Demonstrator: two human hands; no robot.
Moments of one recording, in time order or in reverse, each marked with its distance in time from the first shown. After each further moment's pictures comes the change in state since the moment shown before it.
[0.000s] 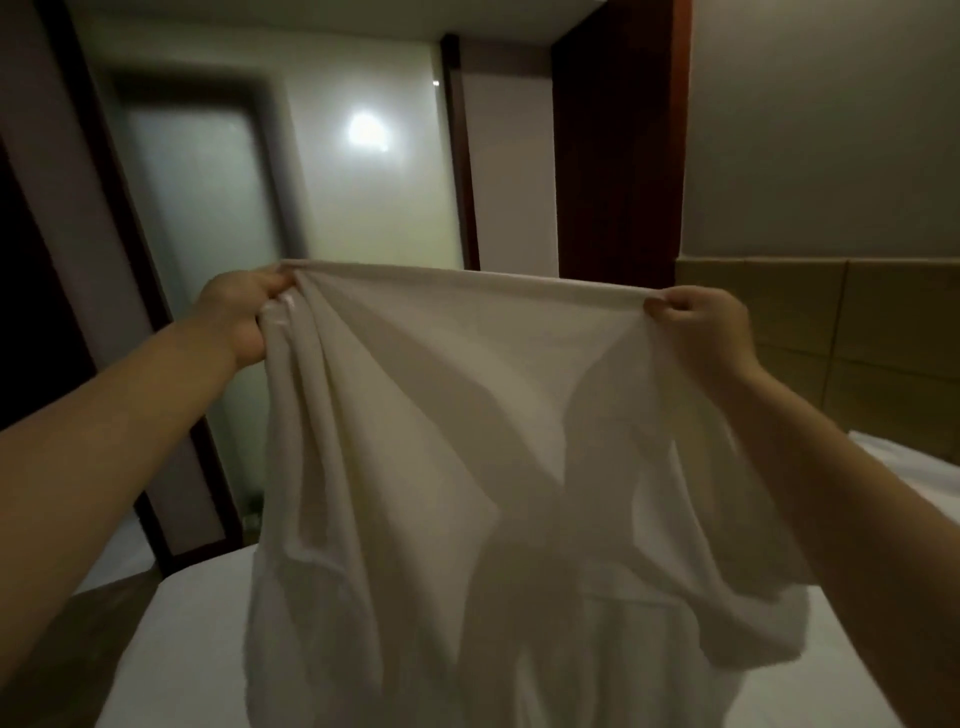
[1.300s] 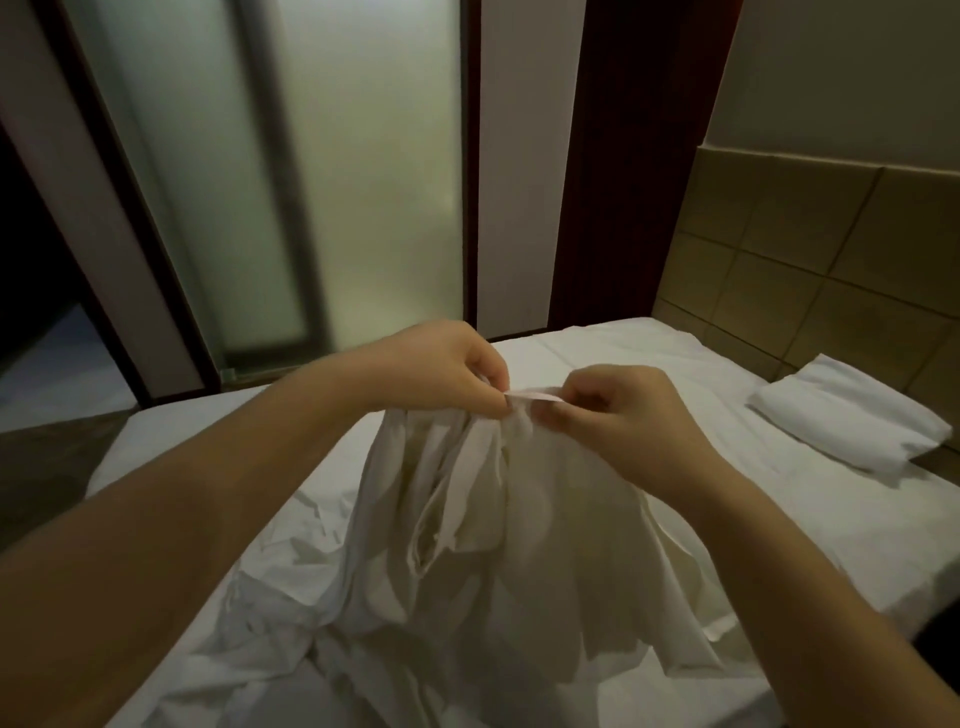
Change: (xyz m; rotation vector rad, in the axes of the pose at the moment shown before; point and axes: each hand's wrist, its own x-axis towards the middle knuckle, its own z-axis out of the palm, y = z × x) left_hand -0.154 -0.106 0.178 1.009 -0.757 0.099; right_hand -0.138 0.044 -0.041 -0.175 -0.672 -0.034
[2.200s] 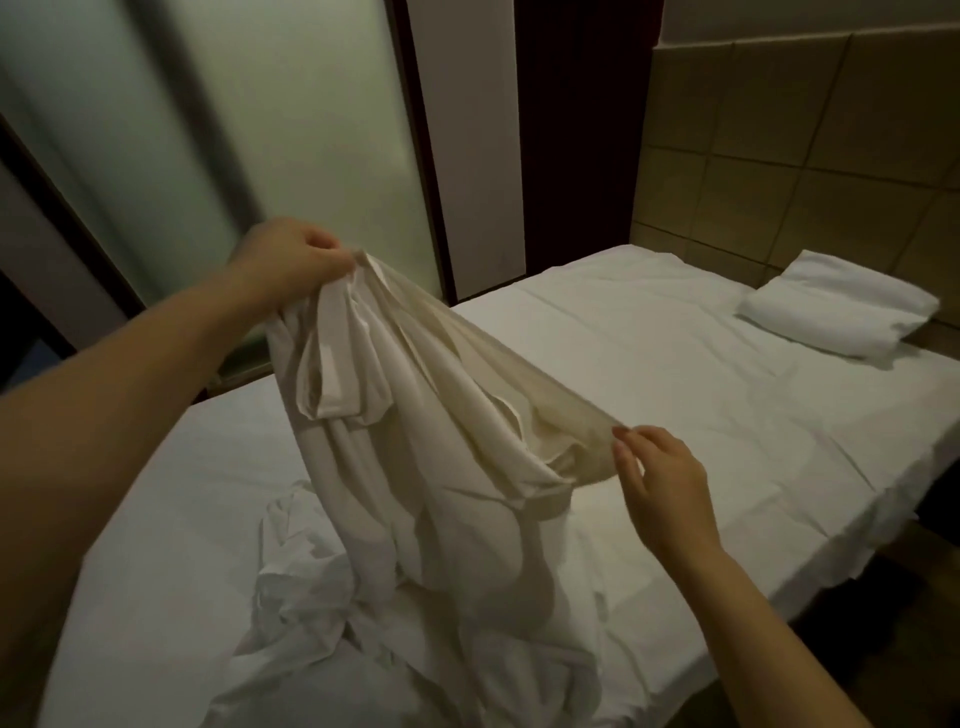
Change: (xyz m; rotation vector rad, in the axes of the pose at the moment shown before) left_hand 0.037 -0.102 -0.045 0.071 0.466 -0.274; right_hand -0.071 0.127 0.102 -0.233 0.358 0.288
